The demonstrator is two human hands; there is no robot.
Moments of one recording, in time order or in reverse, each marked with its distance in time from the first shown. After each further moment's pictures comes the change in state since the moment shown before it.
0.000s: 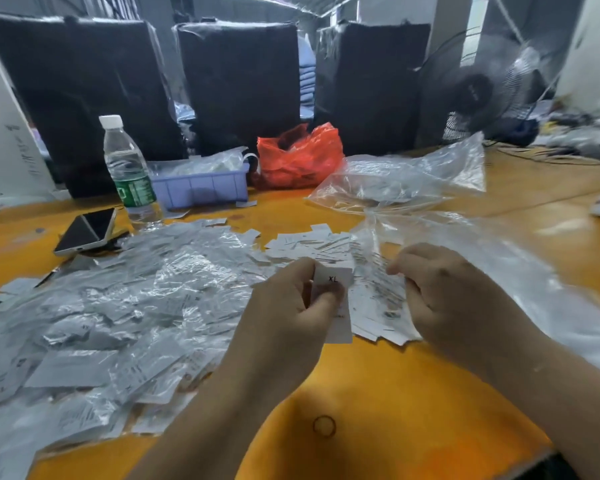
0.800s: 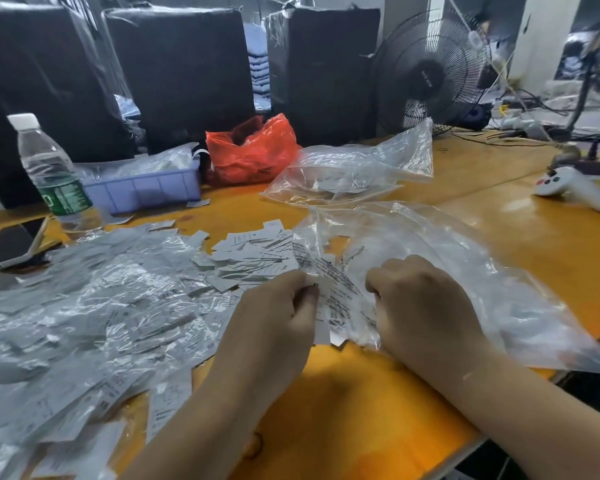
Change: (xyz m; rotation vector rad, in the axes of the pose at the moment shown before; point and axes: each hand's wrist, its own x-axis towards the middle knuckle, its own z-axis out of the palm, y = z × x) left_hand 0.019 0.001 0.056 0.188 -0.025 0.038; right_hand -0.022 0.034 0.004 -0.254 0.033 0.143
